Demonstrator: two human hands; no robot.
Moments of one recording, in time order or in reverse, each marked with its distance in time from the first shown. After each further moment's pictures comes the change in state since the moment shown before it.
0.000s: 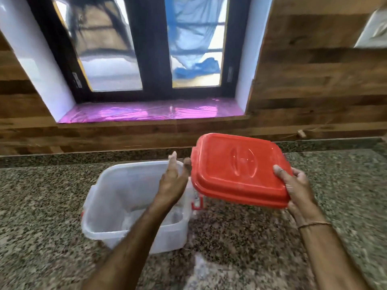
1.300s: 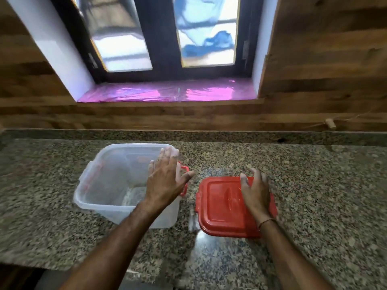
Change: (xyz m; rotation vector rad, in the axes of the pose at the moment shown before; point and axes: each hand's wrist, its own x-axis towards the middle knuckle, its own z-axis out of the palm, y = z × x) left_hand -0.025 -0.003 0.066 0.775 0.136 0.086; right_hand 0.042 0.098 0.000 -0.887 -0.179 -0.326
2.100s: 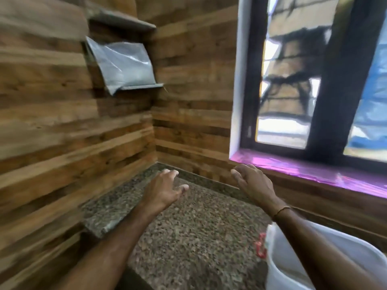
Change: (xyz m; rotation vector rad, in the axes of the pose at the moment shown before) left_hand -0.097 -0.443 -0.312 0.116 0.240 -0.378; right_hand -0.180 -0.511 0.212 -0.103 -0.321 -0.915
